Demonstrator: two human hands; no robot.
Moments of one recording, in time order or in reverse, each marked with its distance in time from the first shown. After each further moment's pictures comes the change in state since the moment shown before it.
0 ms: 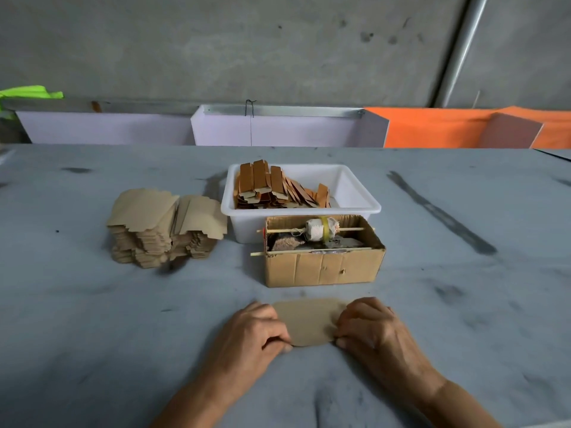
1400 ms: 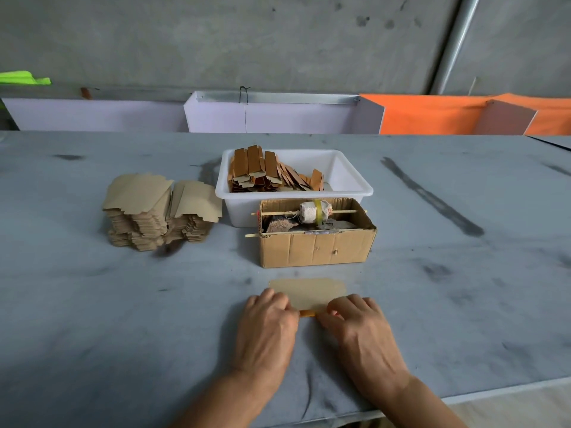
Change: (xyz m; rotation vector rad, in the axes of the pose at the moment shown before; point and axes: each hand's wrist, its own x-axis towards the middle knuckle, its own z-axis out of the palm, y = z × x) left_hand -0.005 0.044 0.024 0.516 0.092 -0.008; right_hand -0.011 -0.034 0.023 -0.440 0.157 0.006
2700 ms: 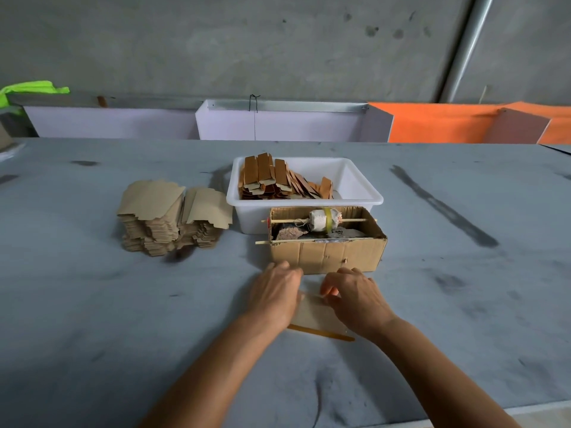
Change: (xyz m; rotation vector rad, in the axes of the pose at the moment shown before) left_hand 0.058 -0.028 0.011 -0.141 -0.245 -0.190; right_hand 0.062 0.026 0.018 0.216 -0.464 0.248
